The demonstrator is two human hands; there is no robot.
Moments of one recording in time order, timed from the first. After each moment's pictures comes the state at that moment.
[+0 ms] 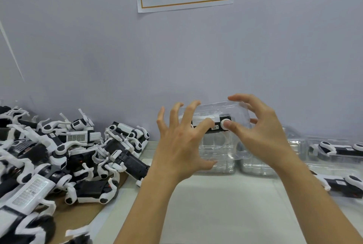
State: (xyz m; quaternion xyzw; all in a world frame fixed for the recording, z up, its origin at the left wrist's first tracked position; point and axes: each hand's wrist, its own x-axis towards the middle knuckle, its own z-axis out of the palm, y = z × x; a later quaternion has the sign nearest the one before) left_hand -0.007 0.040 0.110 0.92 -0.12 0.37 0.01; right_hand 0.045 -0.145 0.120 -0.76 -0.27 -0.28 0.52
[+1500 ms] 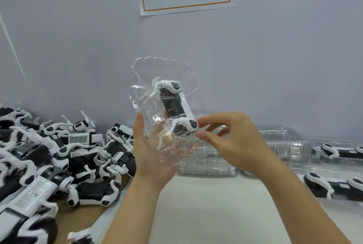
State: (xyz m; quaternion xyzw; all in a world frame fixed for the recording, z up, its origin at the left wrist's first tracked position) left_hand -0.001 0.074 0.092 0.33 -0.13 0.04 0.93; right_hand 0.024 -0.102 0.129 -0.77 -0.36 -0.20 0.49
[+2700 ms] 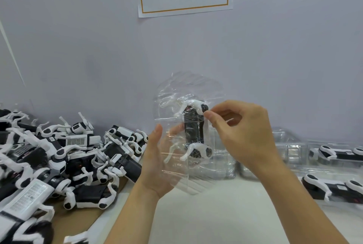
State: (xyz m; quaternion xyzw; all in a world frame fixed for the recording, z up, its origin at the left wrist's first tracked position) left_hand 0.003 0.076 0.078 0.47 -0.14 0.02 0.87; right_hand 0.017 -0.106 0.142 -0.71 -0.31 -0.35 0.52
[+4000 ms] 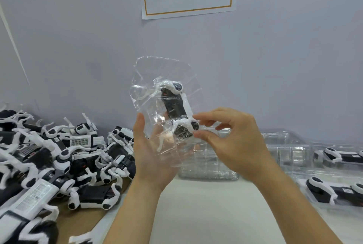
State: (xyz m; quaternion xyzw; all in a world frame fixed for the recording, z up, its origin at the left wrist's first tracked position) left_hand -0.001 0.076 0.095 0.34 -0.11 0.06 0.93; right_hand 0.011 -0.094 0.136 -0.73 -0.37 -0.30 0.49
